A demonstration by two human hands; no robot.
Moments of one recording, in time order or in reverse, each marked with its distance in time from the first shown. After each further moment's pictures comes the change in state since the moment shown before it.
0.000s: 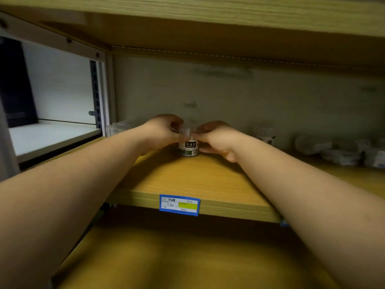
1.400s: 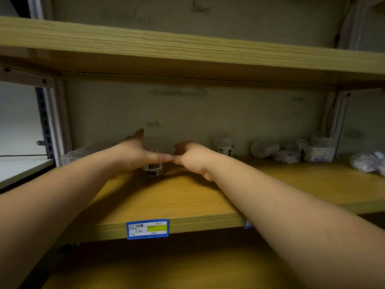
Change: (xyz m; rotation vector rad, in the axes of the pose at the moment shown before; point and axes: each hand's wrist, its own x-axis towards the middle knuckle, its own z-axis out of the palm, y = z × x) left_hand -0.012 0.040 0.000 0.015 -0.186 -0.071; right_hand -0.035 -0.003 -0.017 -0.410 0.119 -0.022
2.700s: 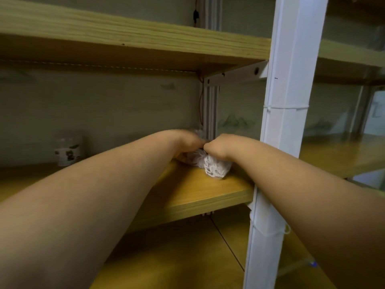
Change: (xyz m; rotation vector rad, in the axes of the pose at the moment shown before) left_hand 0.139 0.337 0.394 -0.129 -0.395 -0.059; right_hand -0.138 0.246 -0.370 -0.551 0.149 0.503
